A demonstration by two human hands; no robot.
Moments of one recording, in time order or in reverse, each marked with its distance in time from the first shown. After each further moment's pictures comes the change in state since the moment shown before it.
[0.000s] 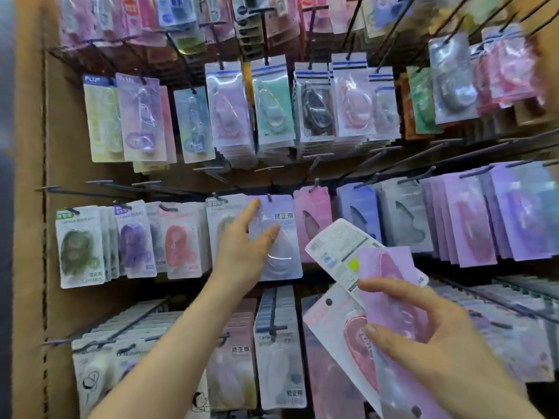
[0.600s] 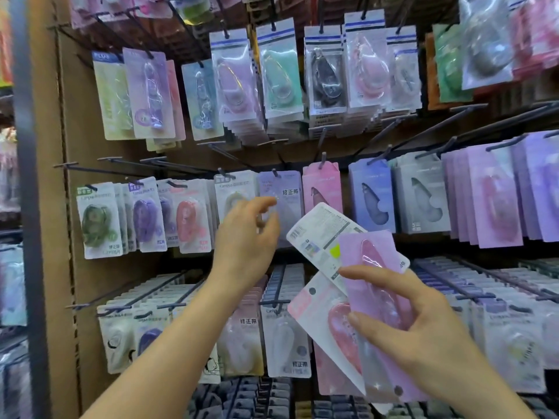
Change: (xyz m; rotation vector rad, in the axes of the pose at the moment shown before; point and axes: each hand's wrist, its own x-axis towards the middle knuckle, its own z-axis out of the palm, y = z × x) left_hand -0.022 -0.006 0.001 0.378 0.113 0.161; right_hand -0.001 0.010 0.009 0.021 -0.133 -0.094
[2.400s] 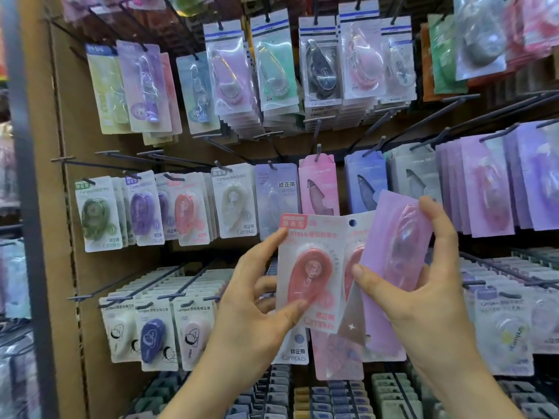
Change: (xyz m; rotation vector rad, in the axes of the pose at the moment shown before) left_hand -0.101 0.014 -0.015 -0.635 -0.290 -0.090; right_hand 0.004 0.002 0.014 0.252 0.399 -0.018
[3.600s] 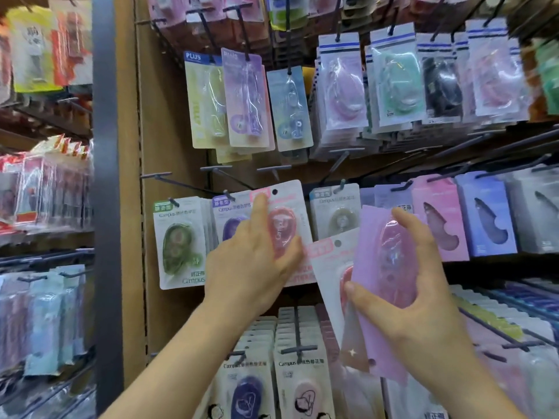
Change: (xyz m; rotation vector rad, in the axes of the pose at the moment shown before) left_hand 0.099 -0.037 -0.196 1.093 0.233 0.132; right_hand 0.002 0.010 0.198 -0.147 -0.077 -0.138
